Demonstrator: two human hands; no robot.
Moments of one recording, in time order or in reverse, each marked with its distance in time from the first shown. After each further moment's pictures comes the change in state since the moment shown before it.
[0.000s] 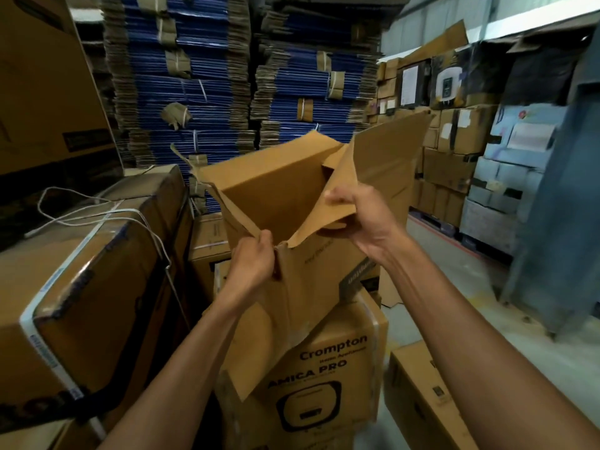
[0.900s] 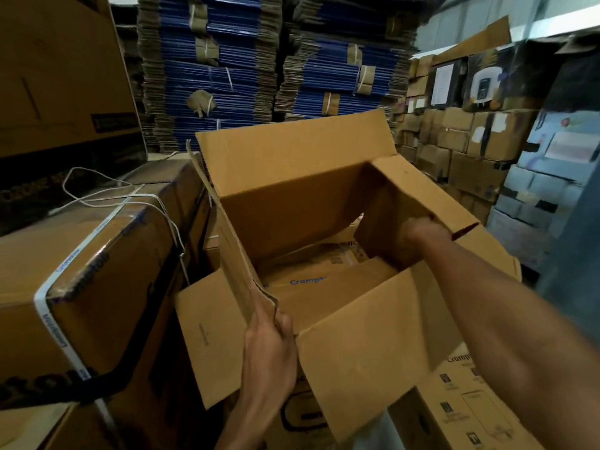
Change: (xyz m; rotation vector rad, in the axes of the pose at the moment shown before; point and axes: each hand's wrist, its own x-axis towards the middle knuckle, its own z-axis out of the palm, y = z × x) left_hand -0.100 -0.064 0.016 0.179 0.176 0.085; right_hand 0.143 0.079 -0.129 -1.743 0.121 0.438
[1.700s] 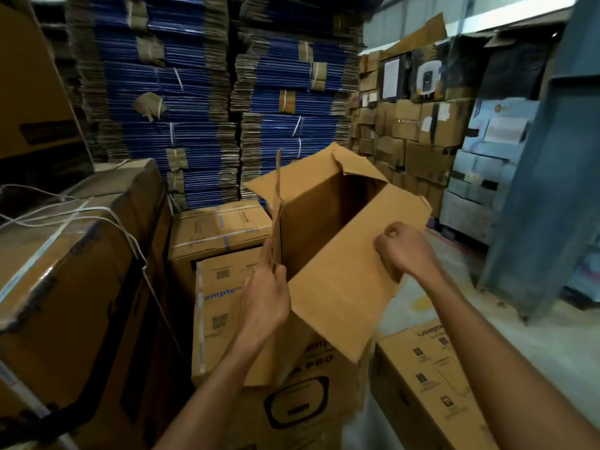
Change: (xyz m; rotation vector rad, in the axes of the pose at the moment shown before) left_hand 0.060 0.035 0.027 0.080 -0.186 0.127; right_hand -0.102 0.040 0.039 0.732 0.324 0.039
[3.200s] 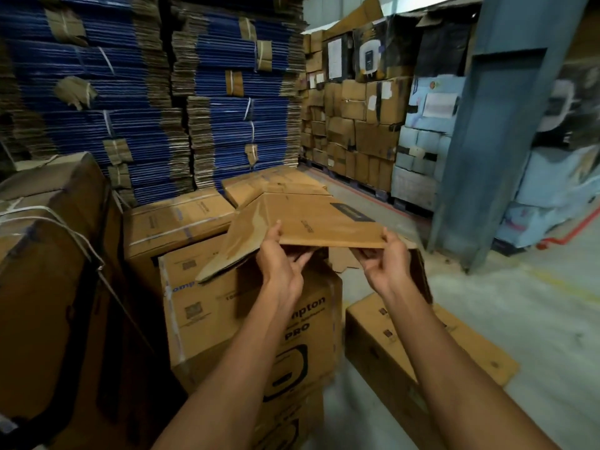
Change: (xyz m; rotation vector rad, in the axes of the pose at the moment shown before) left_hand 0.005 0.031 0.064 -1.428 -0.126 -0.585; right_hand -0.087 0.014 0.021 1.766 0.217 0.608
